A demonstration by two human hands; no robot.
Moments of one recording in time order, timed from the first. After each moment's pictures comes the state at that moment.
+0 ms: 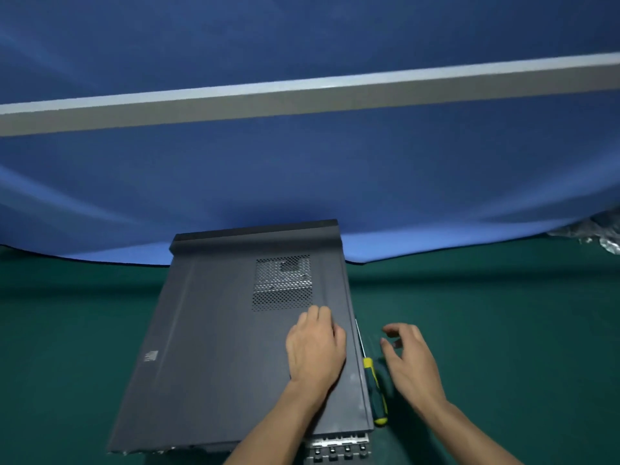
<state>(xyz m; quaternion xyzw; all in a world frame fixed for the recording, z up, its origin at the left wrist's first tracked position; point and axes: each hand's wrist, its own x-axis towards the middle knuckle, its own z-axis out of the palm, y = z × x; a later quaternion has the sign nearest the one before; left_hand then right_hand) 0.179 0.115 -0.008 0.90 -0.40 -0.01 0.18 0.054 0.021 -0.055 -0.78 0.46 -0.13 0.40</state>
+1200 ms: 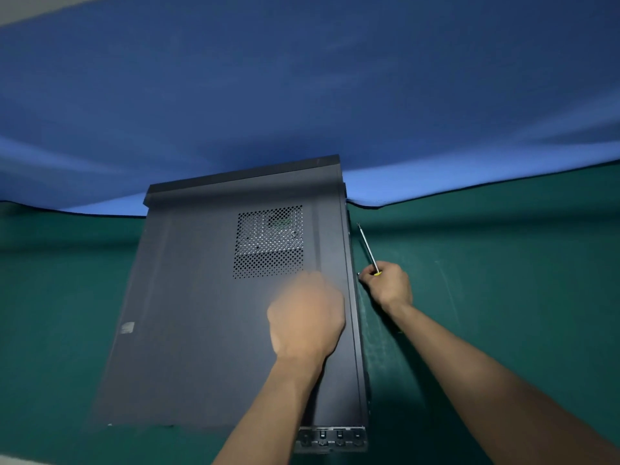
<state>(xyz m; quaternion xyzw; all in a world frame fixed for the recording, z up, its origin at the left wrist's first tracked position) 0.183 0.093 -0.025 0.93 -0.33 0.03 0.15 0.142 -0.040 -0.139 -0.66 0.56 0.01 0.50</state>
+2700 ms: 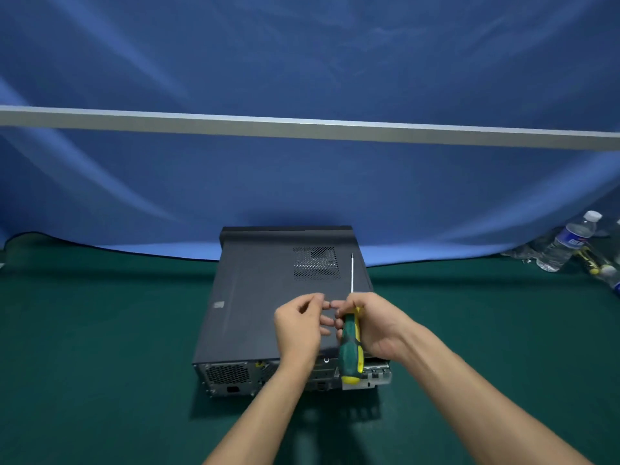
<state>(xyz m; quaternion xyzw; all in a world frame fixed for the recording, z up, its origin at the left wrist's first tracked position) 0.171 0.260 0.061 0.68 -0.12 -0.24 0.69 0.095 0.175 0.105 -0.42 0.39 -0.03 0.82</state>
